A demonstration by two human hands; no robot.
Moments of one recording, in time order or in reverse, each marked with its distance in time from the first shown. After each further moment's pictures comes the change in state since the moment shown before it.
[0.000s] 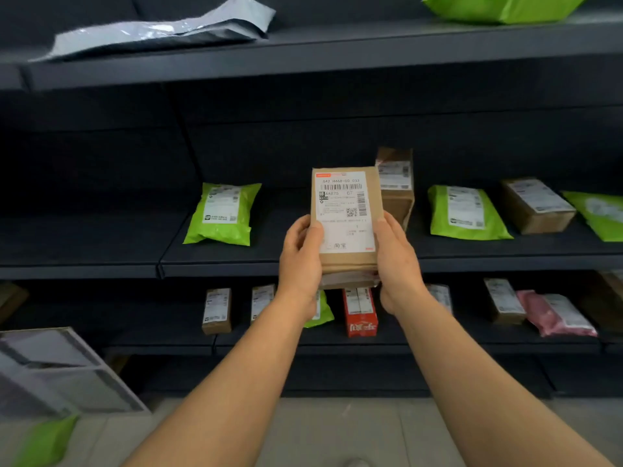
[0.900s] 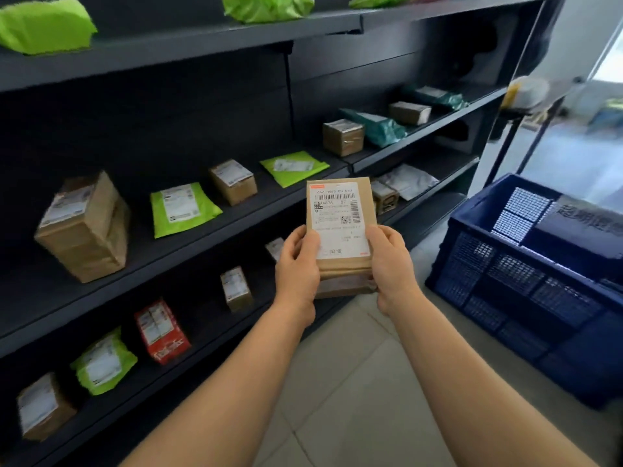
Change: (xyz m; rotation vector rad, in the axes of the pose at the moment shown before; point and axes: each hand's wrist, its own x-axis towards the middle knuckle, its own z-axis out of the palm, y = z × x) left_hand -0.243 -0.120 0.334 0.144 -0.582 -0.261; right_hand -0.172 -0.035 -0.411 0.140 0.758 0.000
